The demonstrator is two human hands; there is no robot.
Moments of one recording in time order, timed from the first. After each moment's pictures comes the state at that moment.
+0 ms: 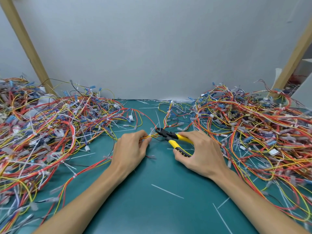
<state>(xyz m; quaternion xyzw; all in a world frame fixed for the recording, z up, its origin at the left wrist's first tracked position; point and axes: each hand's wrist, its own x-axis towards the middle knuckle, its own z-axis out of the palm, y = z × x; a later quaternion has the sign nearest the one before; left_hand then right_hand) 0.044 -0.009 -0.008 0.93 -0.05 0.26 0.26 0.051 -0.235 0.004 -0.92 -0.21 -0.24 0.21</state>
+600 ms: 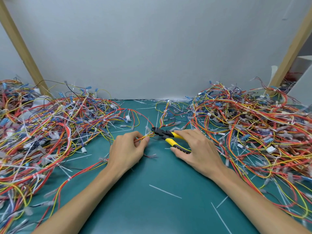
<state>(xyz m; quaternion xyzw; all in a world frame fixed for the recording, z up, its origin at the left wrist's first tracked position) 0.047 -0.009 -0.006 0.94 0.03 0.20 0.29 0.057 -0.238 0.002 -0.92 -0.25 -0.21 0.20</state>
